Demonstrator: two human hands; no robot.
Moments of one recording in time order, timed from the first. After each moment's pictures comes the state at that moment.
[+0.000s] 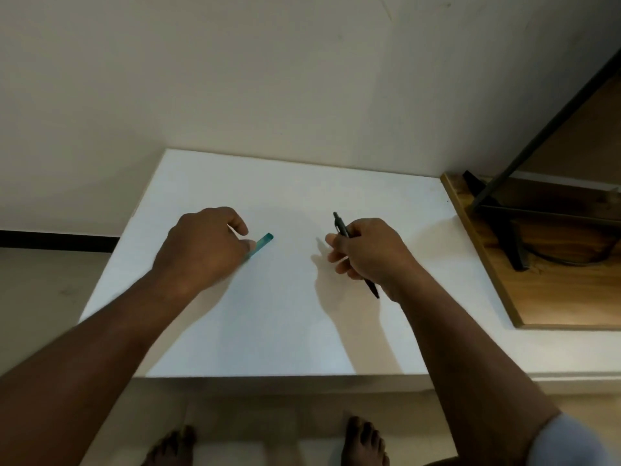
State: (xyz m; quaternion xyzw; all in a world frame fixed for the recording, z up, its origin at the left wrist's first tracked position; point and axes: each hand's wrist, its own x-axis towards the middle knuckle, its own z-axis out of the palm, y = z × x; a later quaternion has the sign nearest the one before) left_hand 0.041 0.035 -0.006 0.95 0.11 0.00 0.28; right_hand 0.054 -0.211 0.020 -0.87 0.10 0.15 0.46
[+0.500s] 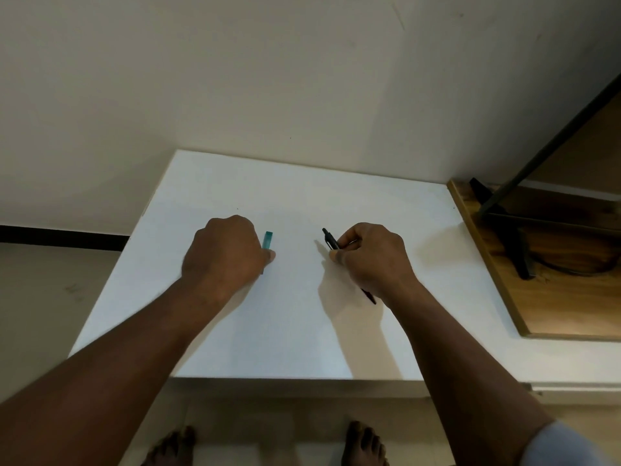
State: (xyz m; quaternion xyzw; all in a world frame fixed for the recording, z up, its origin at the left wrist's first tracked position) left_hand 0.048 0.016 -0.018 0.97 0.13 -0.02 0.21; right_hand 0.060 -0.207 -0.002 -0.93 0.08 0.07 0.36
